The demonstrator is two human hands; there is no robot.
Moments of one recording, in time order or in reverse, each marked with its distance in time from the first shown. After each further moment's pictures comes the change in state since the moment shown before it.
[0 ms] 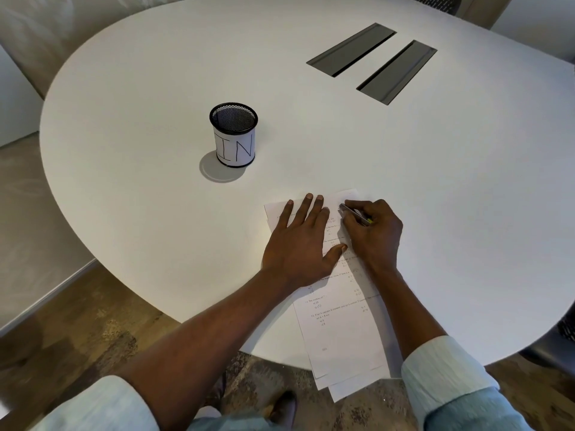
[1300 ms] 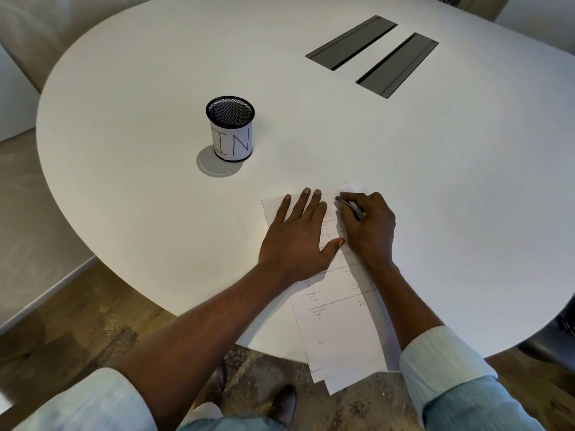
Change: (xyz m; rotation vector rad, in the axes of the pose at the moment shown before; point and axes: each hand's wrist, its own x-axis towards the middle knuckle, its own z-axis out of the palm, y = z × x) left_hand 0.000 0.001 -0.002 -0.006 0.002 -0.009; right_hand 0.002 0.000 0.001 -0.092 -0.068 -0.068
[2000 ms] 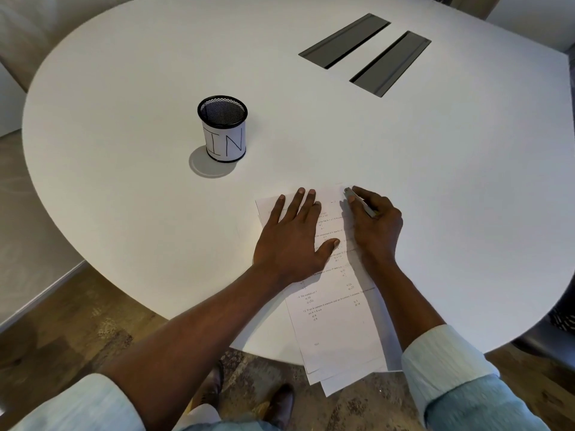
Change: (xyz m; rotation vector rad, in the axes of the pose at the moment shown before) left_hand -0.001 0.001 -0.002 -0.016 -0.011 -0.007; right_hand 0.004 0.002 -0.009 0.266 0.090 0.308
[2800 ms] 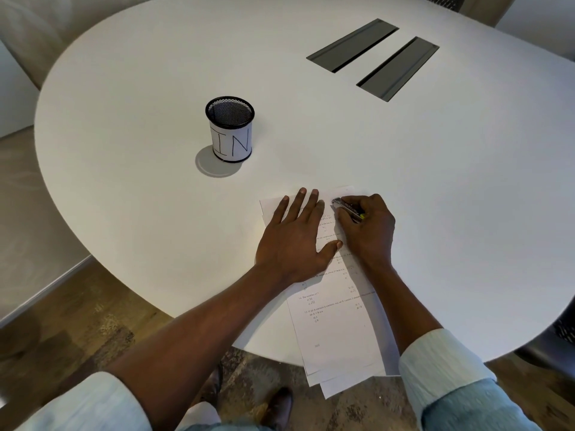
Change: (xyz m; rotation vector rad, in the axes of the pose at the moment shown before) left_hand 0.000 -0.001 0.000 0.006 0.005 -0.020; right_hand -0.001 0.003 0.008 -0.242 -0.089 -0.255
